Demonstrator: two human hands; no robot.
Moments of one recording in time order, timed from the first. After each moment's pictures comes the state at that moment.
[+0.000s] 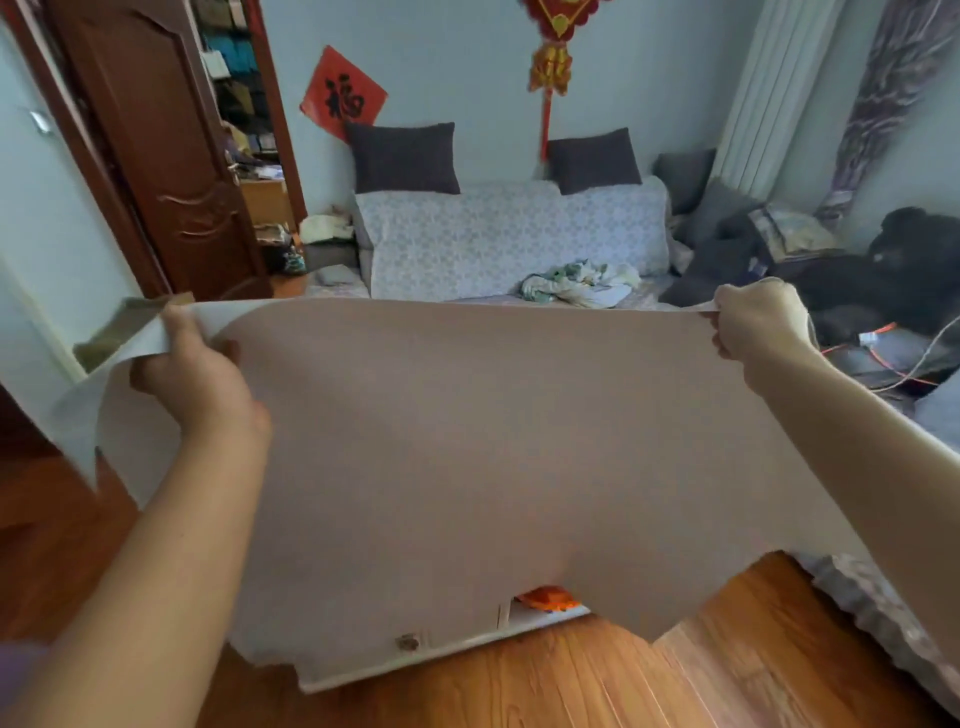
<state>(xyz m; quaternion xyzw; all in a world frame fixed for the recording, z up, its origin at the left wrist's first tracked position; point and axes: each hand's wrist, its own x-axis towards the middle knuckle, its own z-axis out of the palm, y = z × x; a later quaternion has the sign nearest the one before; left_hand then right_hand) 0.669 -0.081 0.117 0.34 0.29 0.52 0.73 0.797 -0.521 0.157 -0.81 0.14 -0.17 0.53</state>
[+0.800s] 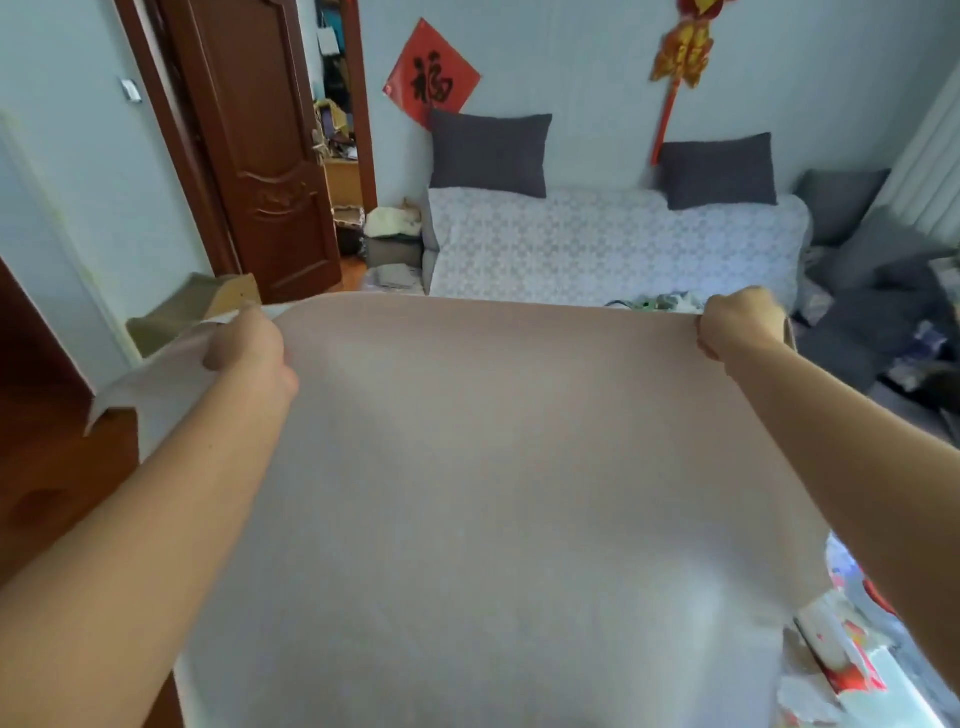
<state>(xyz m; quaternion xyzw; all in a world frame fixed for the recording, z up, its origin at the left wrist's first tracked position) 0.986 0.023 0.109 0.36 0.45 0.43 0.70 1.190 -0.394 0.146 -0.99 0.01 -0.09 0.09</state>
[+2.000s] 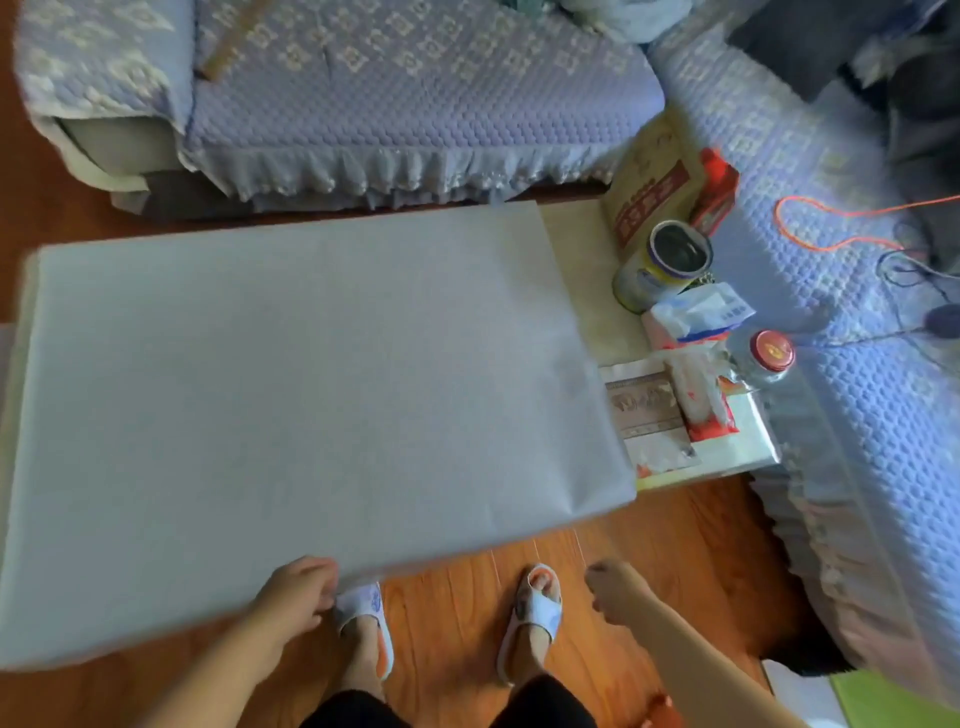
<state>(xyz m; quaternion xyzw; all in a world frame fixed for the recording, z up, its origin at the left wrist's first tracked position) 0.933 -0.260 -0.313 0.61 0.52 -0.30 0.52 1.028 -0.644 -0.354 -0.81 0.28 0.45 0.25</state>
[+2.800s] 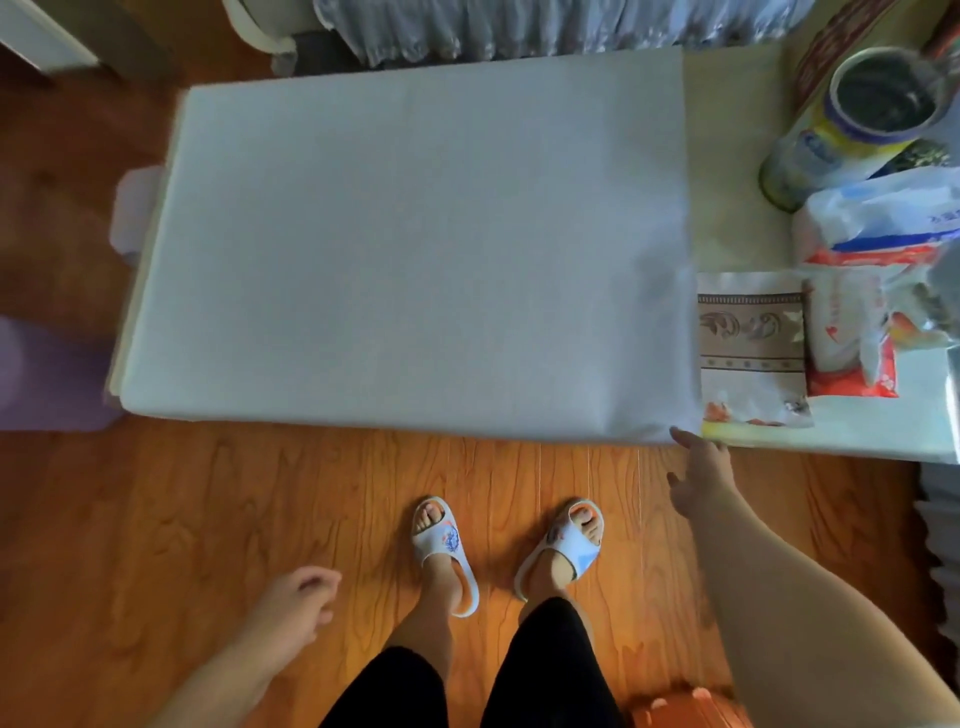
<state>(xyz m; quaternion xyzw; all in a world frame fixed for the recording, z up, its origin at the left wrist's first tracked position) 0.793 -0.434 -0.313 0.54 0.65 -0.31 0.43 1.118 -0.755 -0.484 -0.59 0.47 0.31 0.57</state>
